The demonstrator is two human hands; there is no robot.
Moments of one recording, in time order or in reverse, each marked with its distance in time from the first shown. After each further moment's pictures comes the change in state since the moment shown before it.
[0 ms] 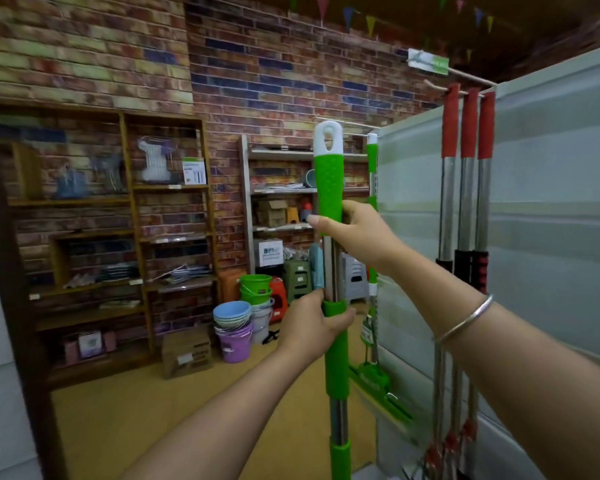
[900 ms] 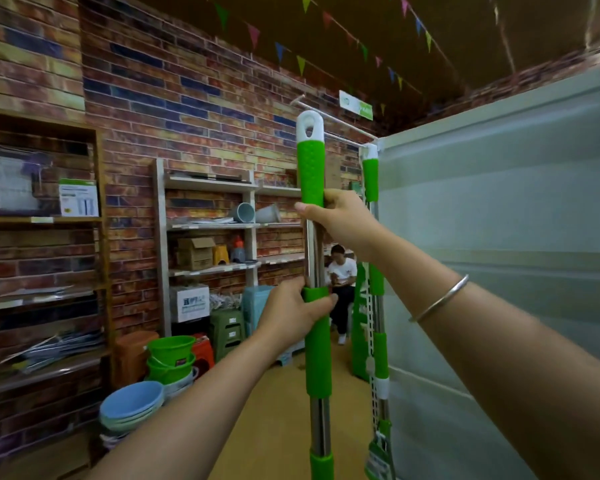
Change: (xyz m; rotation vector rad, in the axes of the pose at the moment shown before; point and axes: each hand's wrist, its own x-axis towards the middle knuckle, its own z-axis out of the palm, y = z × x) left_hand 0.420 -0.167 0.051 -0.260 -0.187 0.162; right_hand 0.371 0.191 0.046 -0.118 0.209 0.017
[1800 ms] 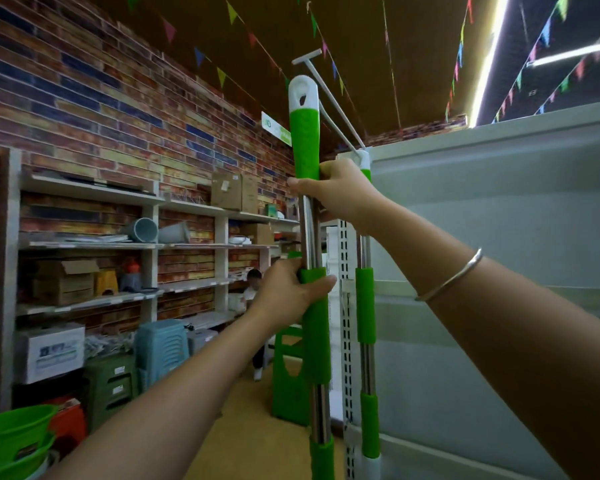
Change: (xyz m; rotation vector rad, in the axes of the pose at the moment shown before) left_hand 0.198 -0.070 0.001 -0.422 -0.262 0.306; right_hand 0.150 0.044 0.024 -0.367 0.232 0.084
